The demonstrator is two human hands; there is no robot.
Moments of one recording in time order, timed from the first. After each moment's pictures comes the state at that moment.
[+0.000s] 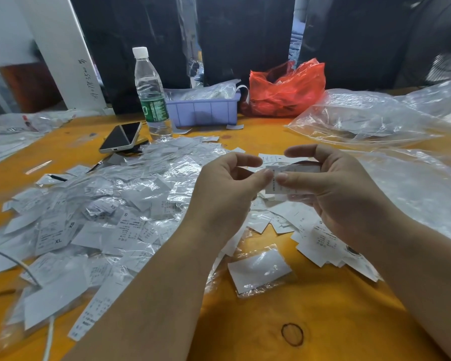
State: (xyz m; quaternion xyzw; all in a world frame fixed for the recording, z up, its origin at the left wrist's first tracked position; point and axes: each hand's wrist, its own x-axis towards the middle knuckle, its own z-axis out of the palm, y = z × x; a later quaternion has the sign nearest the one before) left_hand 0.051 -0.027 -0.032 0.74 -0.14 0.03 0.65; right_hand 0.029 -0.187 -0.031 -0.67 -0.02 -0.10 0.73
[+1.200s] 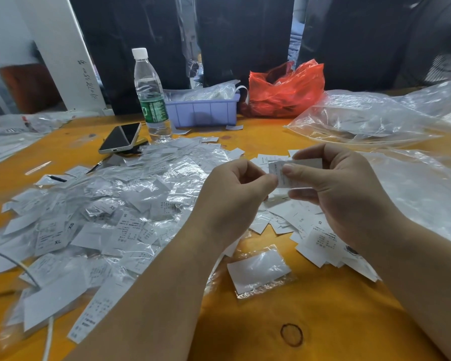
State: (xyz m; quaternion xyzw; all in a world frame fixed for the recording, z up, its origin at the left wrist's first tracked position) left_hand 0.047 -0.030 -0.030 0.79 -0.16 0.01 0.59; right_hand 0.029 -0.187 -0.032 -0.67 0.01 -0.17 0.72
